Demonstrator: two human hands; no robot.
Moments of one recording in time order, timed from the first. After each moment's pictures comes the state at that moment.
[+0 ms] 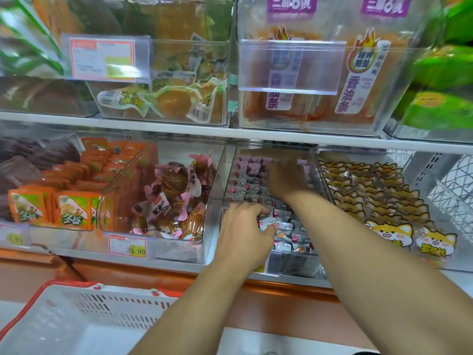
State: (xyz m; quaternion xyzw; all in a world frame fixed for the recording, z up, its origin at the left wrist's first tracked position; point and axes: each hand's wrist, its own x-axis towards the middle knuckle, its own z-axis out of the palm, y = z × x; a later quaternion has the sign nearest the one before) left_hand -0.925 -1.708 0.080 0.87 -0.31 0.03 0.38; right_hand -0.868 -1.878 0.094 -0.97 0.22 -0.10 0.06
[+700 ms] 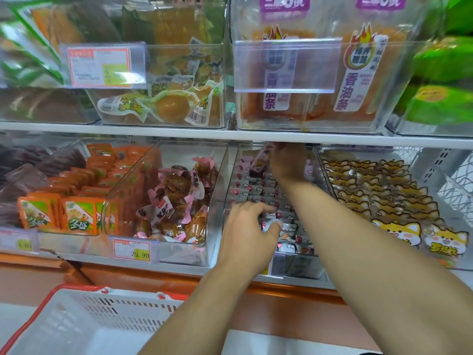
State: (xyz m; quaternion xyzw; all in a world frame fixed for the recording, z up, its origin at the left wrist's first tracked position) left_hand -0.929 -1.705 0.085 0.85 -0.30 0.03 0.43; right_hand -0.857 -1.864 0.124 -0.81 0.23 -0.38 0.38
